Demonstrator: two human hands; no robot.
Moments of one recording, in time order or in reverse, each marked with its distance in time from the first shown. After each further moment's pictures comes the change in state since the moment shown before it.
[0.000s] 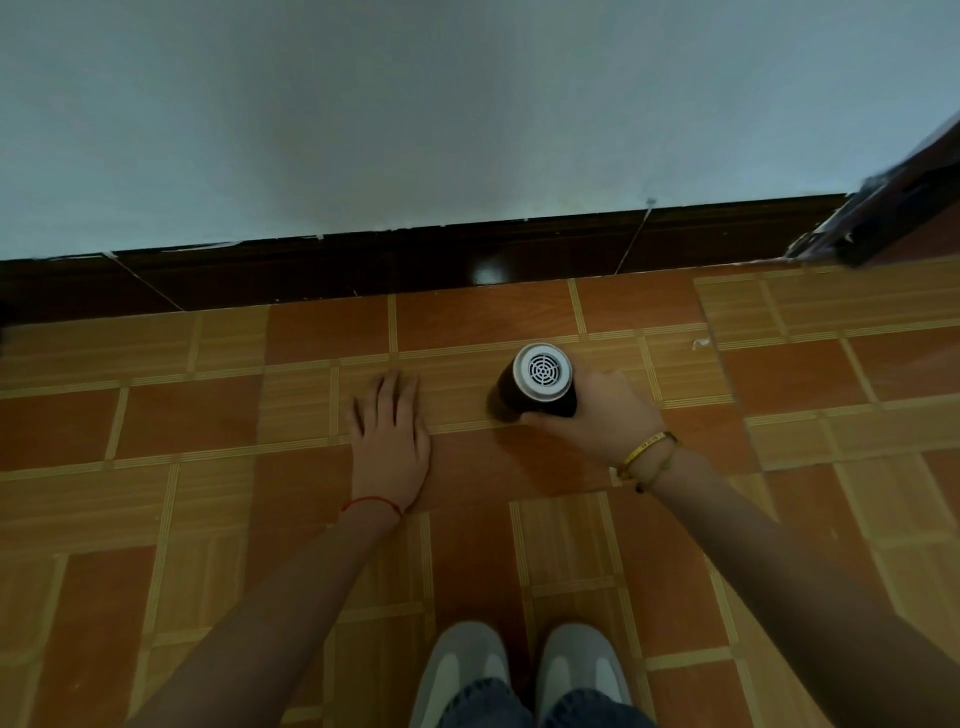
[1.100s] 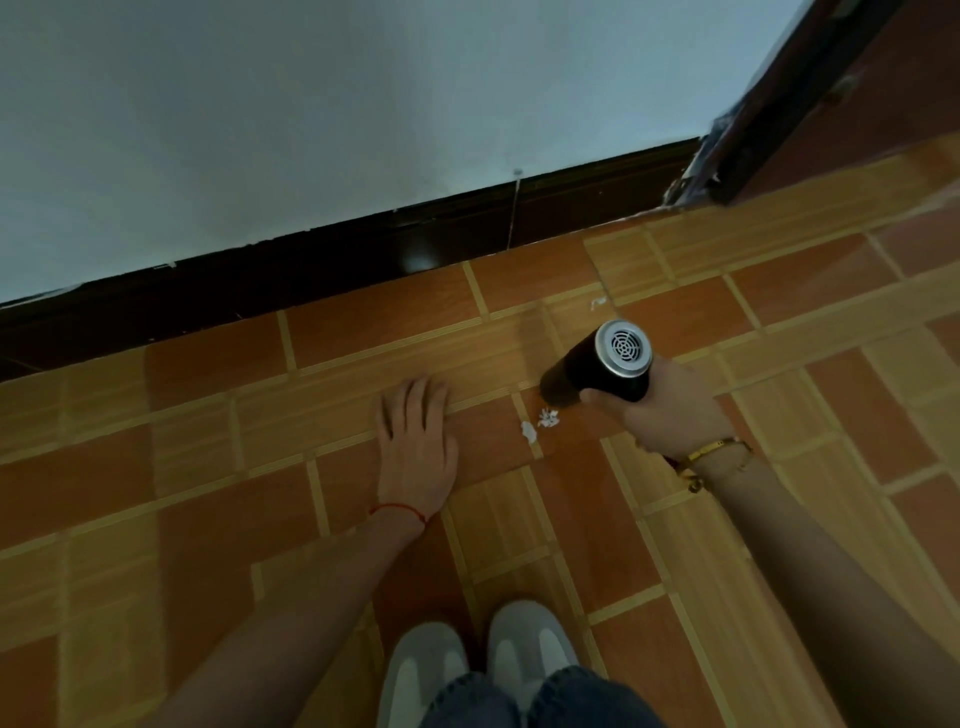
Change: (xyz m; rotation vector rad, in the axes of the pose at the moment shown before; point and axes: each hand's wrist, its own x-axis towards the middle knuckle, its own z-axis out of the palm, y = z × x) left_hand -0.008 0.106 0.025 -0.072 -0.112 0.275; right_hand -0.080 0.097 -0.053 0.199 0.147 0.378
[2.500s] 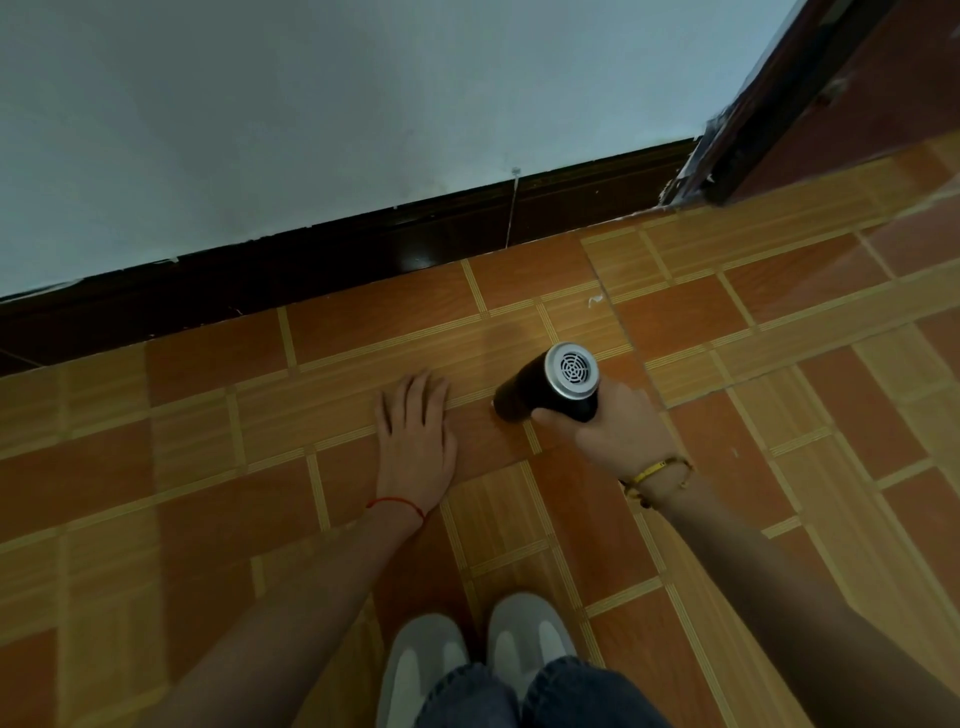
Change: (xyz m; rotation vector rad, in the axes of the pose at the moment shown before) left_hand 0.000 -0.002 -0.001 -0.012 -0.001 0.017; right_hand -0.013 -0.017 0.042 0.033 -0.027 -0.025
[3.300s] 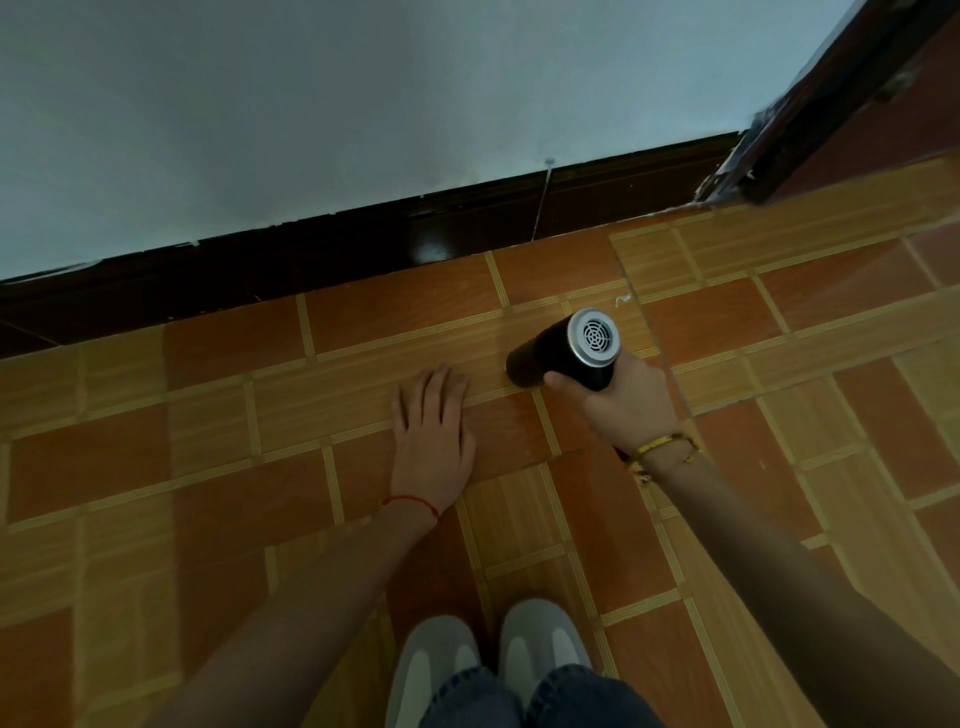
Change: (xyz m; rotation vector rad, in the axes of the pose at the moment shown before) left_hand 0.000 0.001 -0.003 -0.030 0.014 -0.004; right_hand 0.033 -0.011 0.009 0.077 0.129 0.035
